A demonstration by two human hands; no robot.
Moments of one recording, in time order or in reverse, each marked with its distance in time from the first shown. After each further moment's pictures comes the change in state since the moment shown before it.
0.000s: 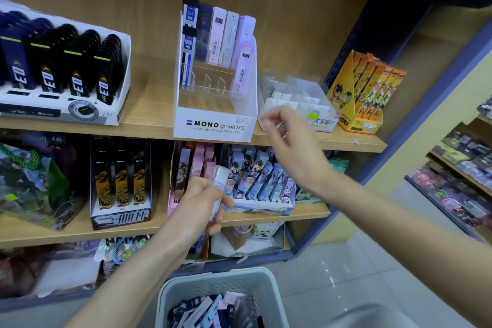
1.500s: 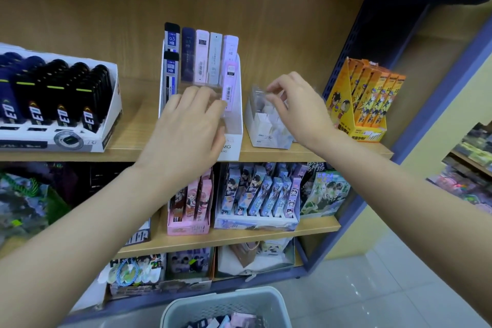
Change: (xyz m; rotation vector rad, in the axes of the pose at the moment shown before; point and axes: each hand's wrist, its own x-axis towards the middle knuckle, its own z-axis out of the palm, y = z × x) left_hand 0.045 0.098 0.001 1.607 0.436 1.045; right_hand 0.082 0.039 -0.034 -0.360 0.115 -0.187
